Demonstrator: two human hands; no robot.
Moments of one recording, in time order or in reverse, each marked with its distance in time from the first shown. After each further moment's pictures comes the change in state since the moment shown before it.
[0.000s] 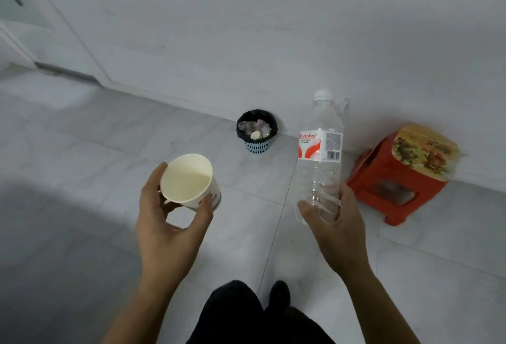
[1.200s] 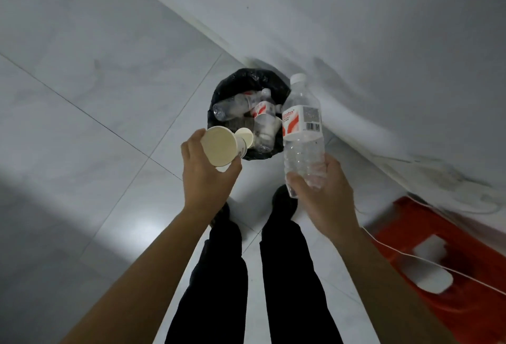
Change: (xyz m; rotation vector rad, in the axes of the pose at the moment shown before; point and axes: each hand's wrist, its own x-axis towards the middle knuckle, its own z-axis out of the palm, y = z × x) left_hand 0.522 -0.481 0.522 0.440 -0.143 -0.691; right_hand 0.781 0.276 0.263 -0.499 -0.439 0.515
